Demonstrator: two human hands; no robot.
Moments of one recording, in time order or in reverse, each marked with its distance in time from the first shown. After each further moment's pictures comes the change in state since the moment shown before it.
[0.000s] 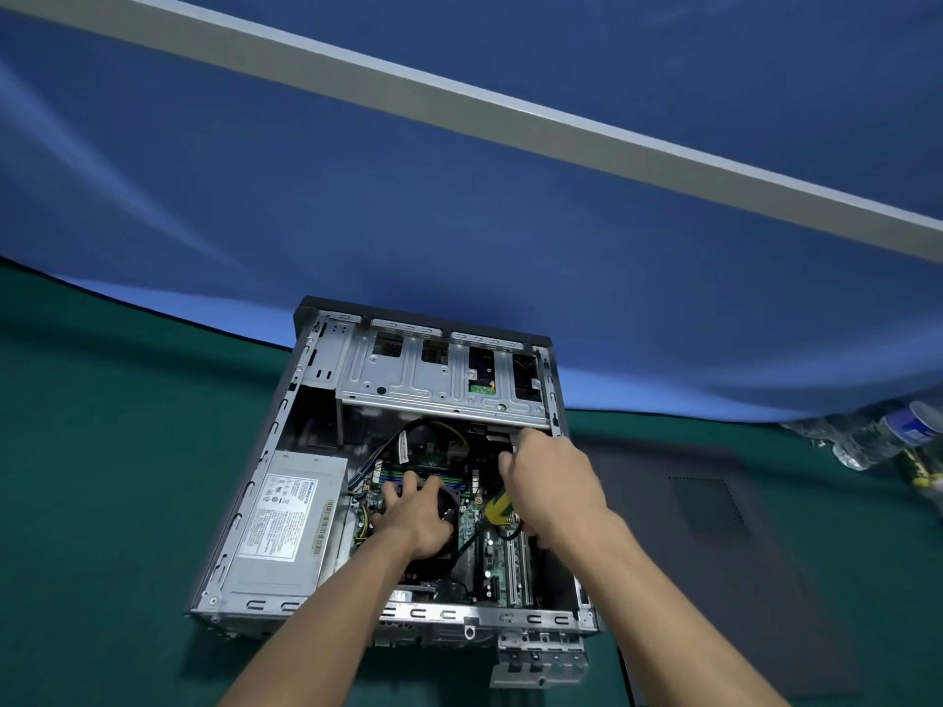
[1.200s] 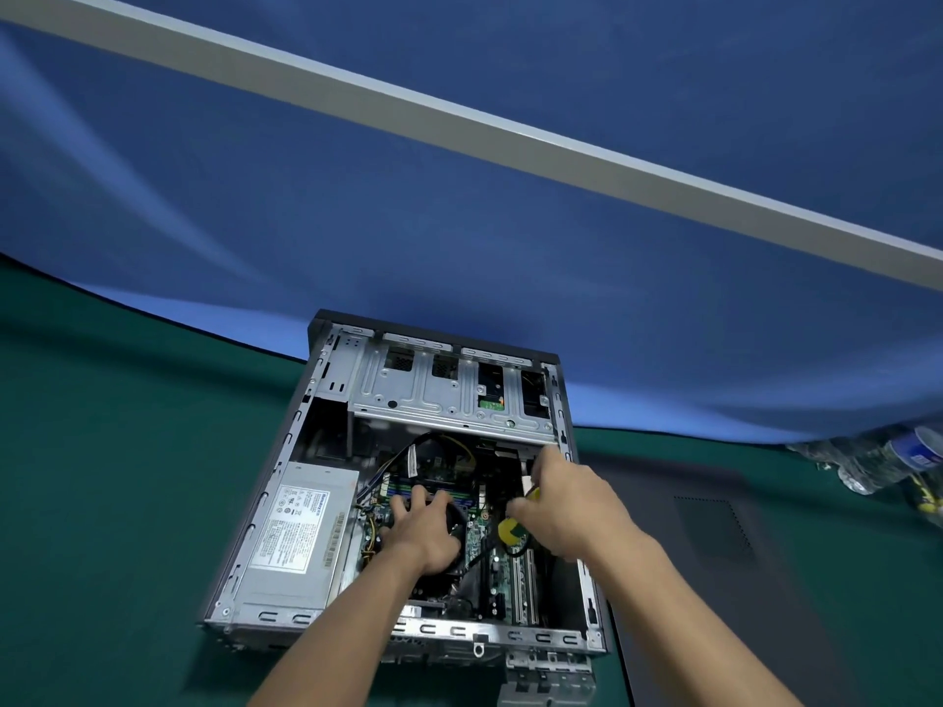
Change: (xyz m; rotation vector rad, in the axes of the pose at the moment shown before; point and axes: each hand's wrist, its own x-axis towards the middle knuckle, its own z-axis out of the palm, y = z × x) left_hand -0.003 0.001 -0.002 0.010 -0.007 -0.008; right_hand -0.001 0.011 0.000 0.003 -0.048 0.013
